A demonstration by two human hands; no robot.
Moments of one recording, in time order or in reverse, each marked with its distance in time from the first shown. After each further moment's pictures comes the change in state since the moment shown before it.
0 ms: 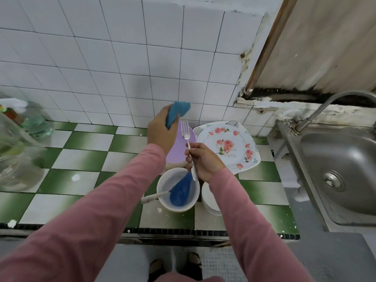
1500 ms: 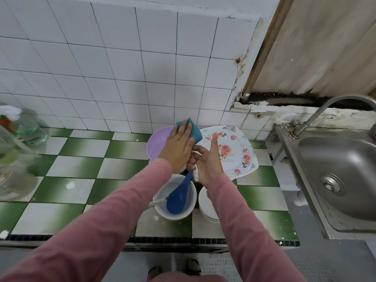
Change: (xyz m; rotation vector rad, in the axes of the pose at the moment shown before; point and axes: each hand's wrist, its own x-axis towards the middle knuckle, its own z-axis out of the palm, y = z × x) left_hand -0.012 -0.024 0.043 0.326 -0.664 0.044; right_hand -0.002 -0.014 0.002 0.148 0.133 -0.064
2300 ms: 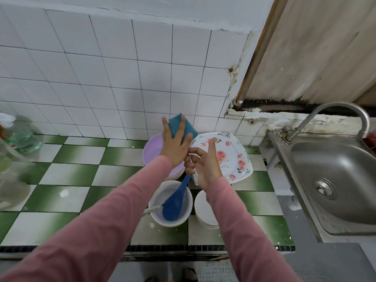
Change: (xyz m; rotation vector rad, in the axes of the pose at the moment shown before) left_hand 0.012 0.024 -0.013 -0.232 0.143 -0.118; right_hand -0.009 -0.011 0.003 -0.074 -0.018 -0.046
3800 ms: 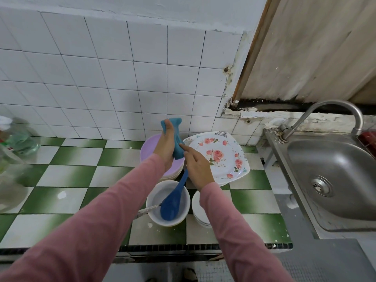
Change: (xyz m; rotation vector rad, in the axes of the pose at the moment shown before) left_hand -0.013 0.030 -0.011 -0.937 0.048 -0.487; right_hand -0.005 0.015 -0.008 -0.819 0.028 -0.445
